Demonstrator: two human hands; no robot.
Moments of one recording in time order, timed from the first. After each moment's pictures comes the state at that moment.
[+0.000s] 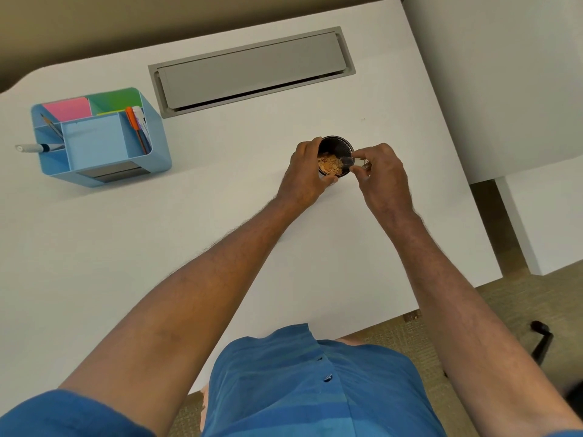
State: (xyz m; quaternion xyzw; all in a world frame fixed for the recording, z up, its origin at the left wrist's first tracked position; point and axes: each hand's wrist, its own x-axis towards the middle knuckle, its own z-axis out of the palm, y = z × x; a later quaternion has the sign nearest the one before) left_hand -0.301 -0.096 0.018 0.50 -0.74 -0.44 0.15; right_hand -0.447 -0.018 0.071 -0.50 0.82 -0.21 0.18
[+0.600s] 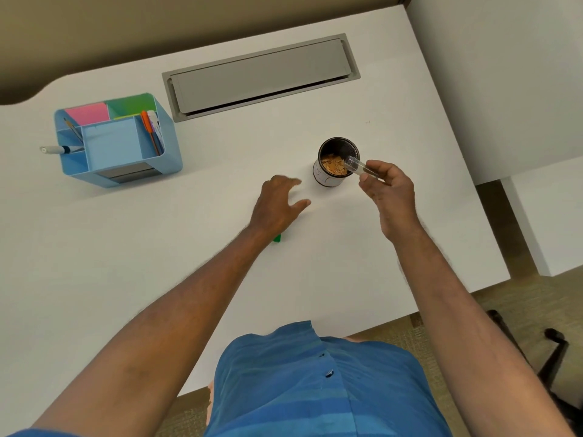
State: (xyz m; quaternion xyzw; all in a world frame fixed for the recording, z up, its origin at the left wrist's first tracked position) left_hand -0.219 -0.062 0.001 0.53 -0.74 -0.41 0.09; right_hand -0.441 0.008 0.066 -0.17 0.71 -0.52 0.44
